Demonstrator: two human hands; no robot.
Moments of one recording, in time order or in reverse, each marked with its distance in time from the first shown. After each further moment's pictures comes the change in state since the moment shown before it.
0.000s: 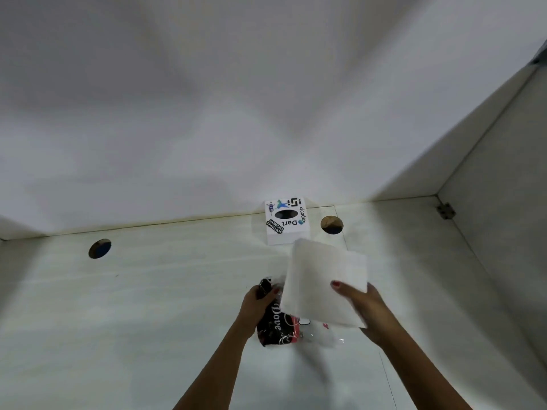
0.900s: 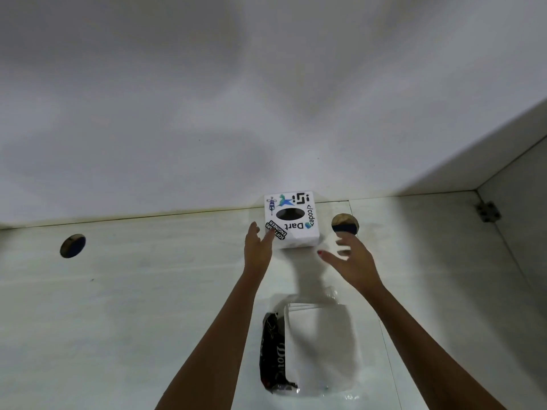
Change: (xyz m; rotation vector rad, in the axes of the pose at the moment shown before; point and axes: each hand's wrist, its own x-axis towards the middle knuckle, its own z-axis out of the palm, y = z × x) left_hand 0.119 0.084 0.011 -0.065 0.295 0.014; right_hand 0.143 -0.022 0.018 -0.725 0.177 -0.134
